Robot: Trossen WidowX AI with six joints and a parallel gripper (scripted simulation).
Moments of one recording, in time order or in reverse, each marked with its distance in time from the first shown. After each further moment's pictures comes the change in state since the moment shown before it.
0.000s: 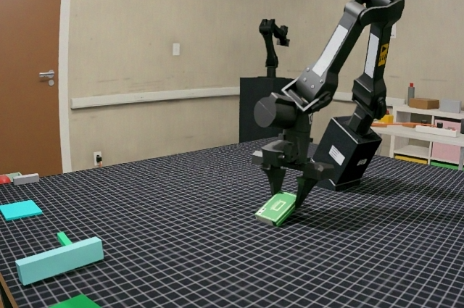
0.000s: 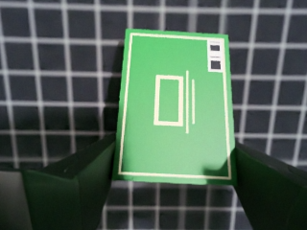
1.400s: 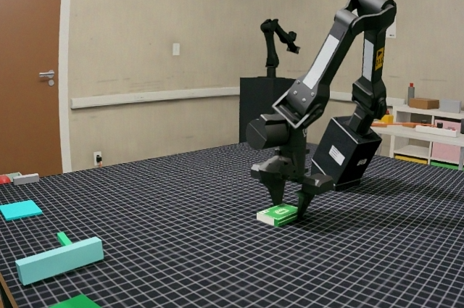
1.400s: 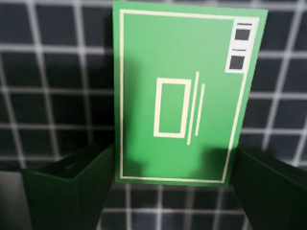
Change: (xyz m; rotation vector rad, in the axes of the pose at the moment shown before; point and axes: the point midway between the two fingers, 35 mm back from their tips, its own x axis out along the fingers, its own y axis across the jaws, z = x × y) arm 0.025 0.000 -0.010 -0.003 0.157 0.001
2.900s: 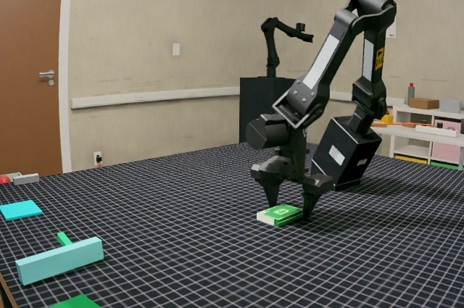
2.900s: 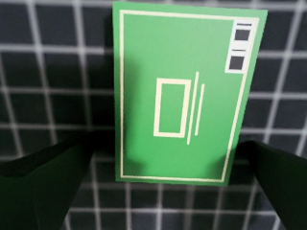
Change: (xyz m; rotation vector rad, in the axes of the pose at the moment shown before) arm 0.000 0.000 0.000 0.000 0.000 0.000
